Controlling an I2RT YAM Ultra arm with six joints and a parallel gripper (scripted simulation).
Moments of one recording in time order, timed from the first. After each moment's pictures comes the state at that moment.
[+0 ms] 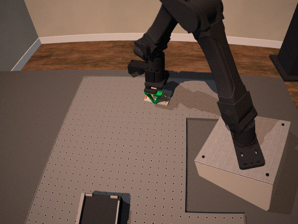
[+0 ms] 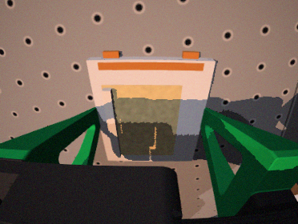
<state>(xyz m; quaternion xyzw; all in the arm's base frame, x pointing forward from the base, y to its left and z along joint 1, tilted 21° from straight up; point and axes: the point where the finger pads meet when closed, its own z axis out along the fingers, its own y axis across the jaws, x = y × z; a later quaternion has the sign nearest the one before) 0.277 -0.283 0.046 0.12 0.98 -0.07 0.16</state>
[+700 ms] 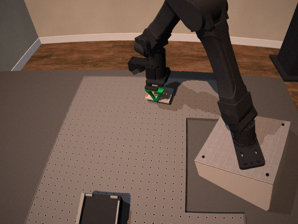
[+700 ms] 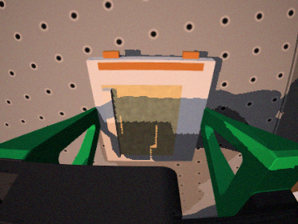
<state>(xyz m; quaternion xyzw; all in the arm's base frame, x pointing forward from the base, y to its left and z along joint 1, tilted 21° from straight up) 0.267 -0.275 0.061 0.13 0.98 -0.07 0.16</state>
